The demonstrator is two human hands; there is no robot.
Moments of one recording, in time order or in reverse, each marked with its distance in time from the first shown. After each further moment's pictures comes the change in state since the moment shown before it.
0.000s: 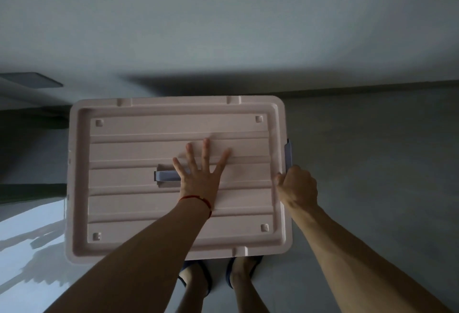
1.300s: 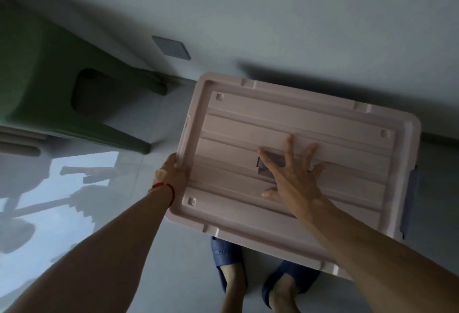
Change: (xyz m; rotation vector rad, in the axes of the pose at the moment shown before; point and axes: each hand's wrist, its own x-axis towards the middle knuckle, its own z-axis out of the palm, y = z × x) left_hand -0.077 -0.252 0.068 -1.052 0.074 -0.821; right_hand -0.053 -0.199 0.069 -0.655 -0.118 -0.833
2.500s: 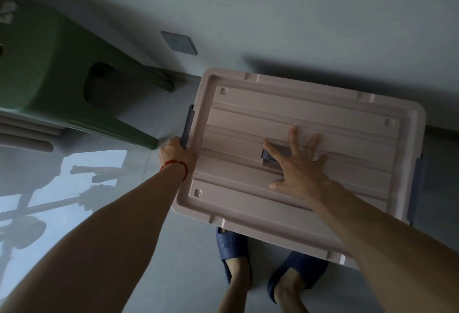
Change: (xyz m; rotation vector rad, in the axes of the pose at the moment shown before) left_hand 0.016 0.013 0.000 0.043 0.204 0.032; right_hand -0.001 0.006 -0.005 0.079 -0.094 -0.032
